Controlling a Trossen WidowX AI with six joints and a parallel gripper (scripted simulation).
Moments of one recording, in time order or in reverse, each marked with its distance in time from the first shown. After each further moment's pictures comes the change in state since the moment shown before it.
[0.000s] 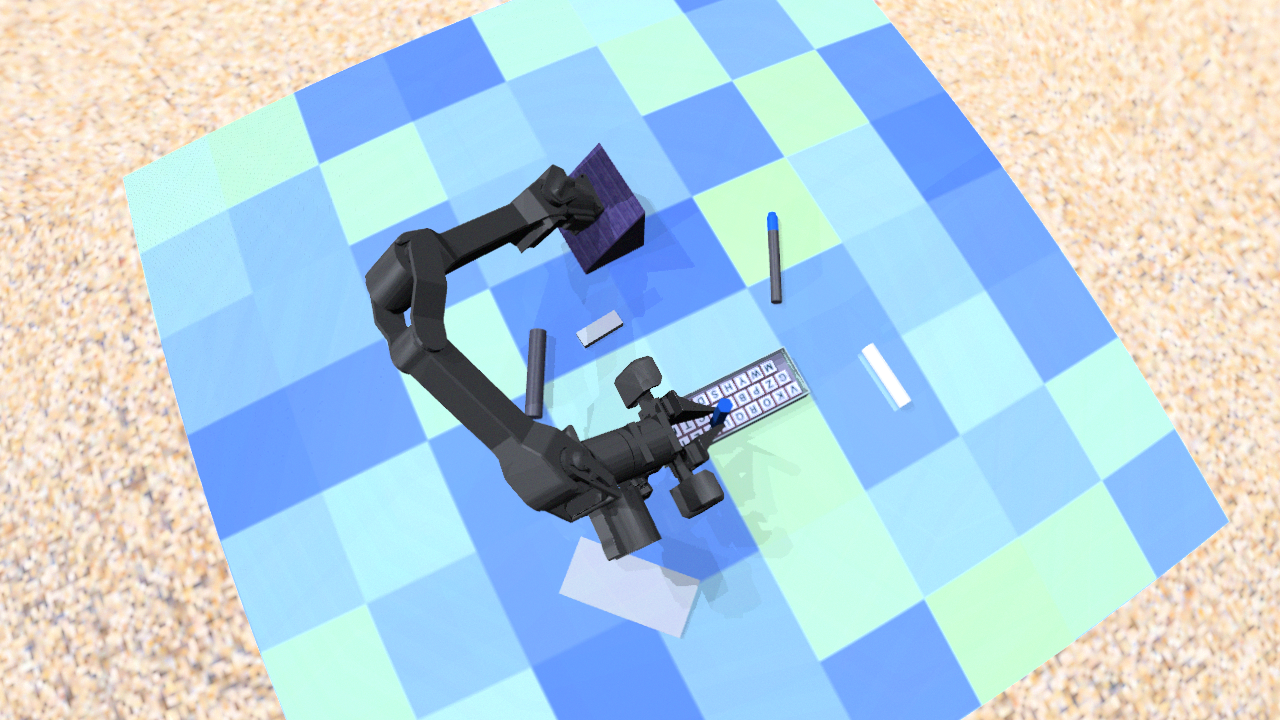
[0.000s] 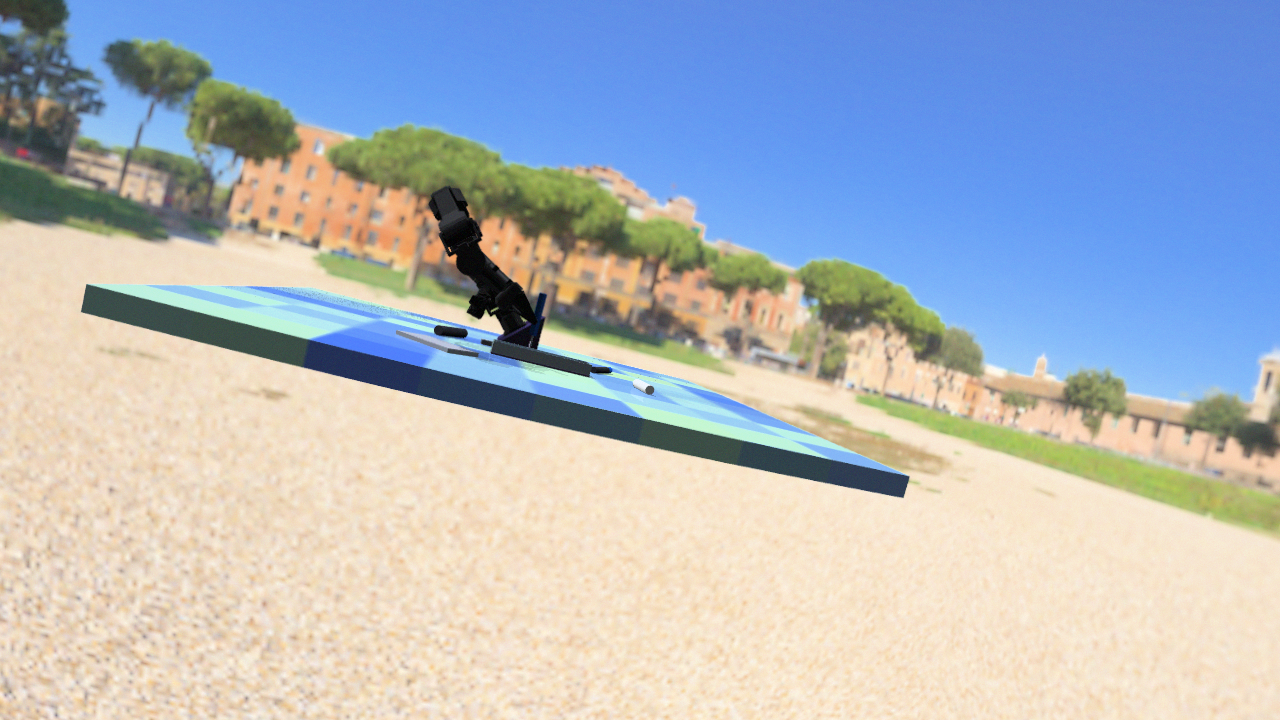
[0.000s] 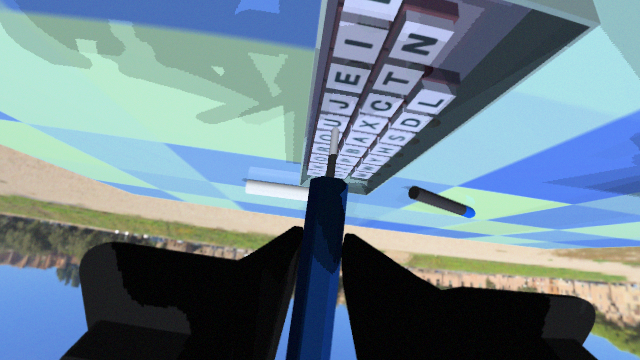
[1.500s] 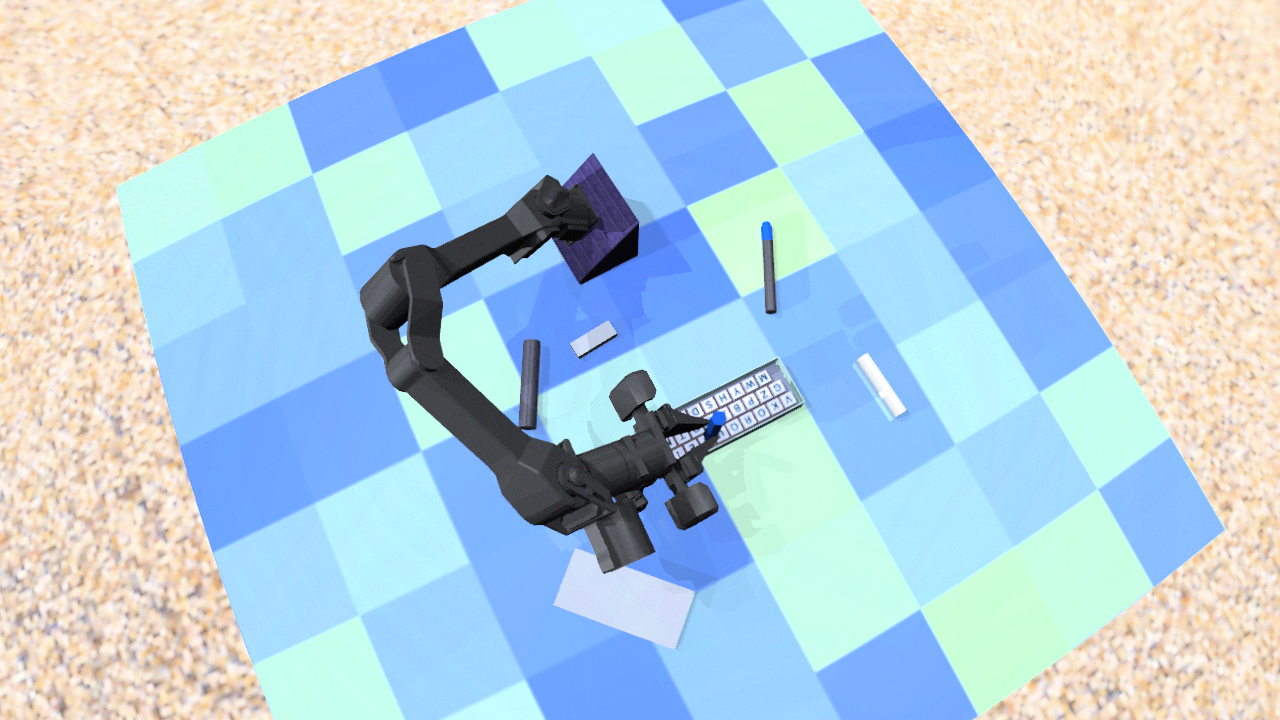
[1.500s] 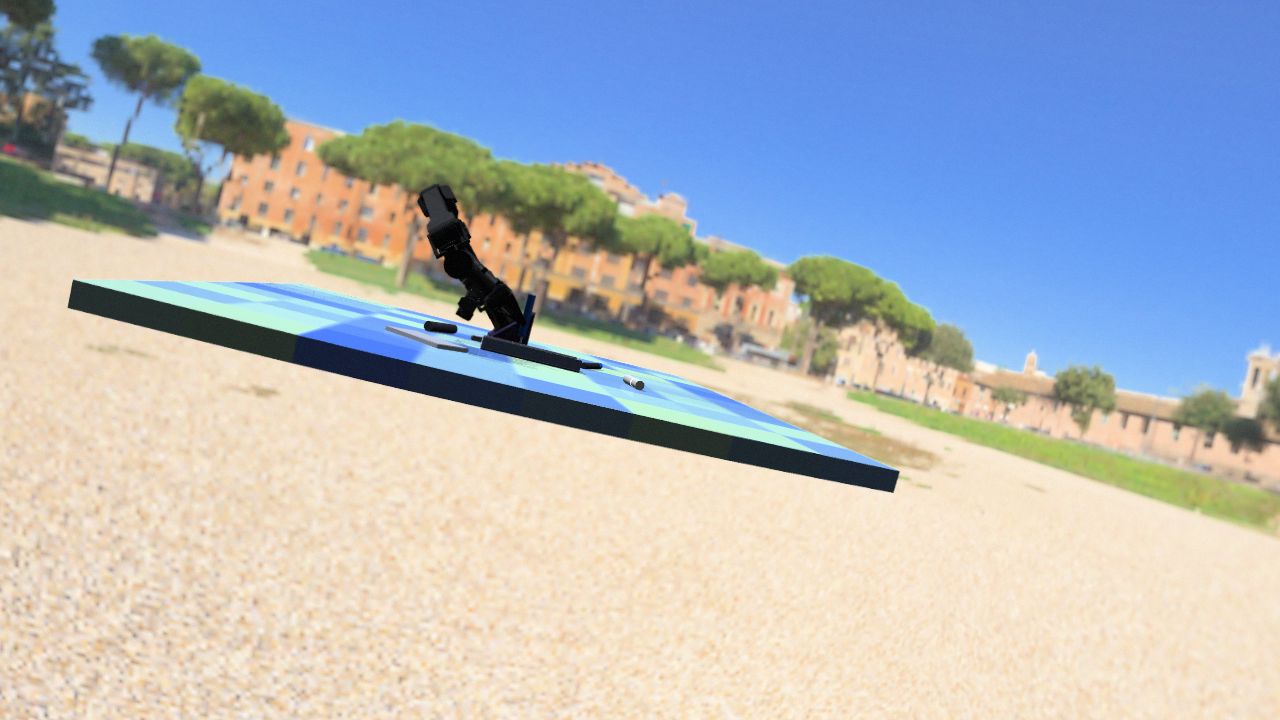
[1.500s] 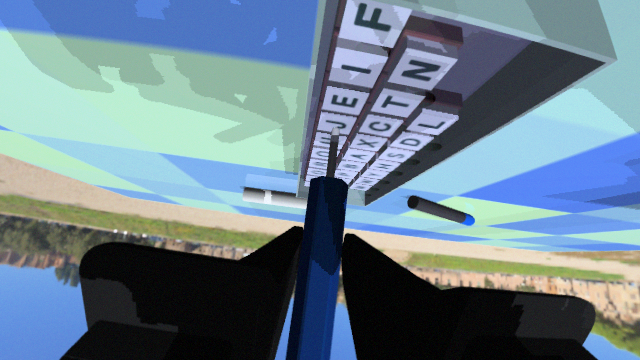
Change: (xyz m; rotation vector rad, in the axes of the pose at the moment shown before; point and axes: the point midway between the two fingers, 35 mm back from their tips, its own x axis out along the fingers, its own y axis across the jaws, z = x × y) arm 0.007 0.000 0.010 -0.001 0.002 -0.004
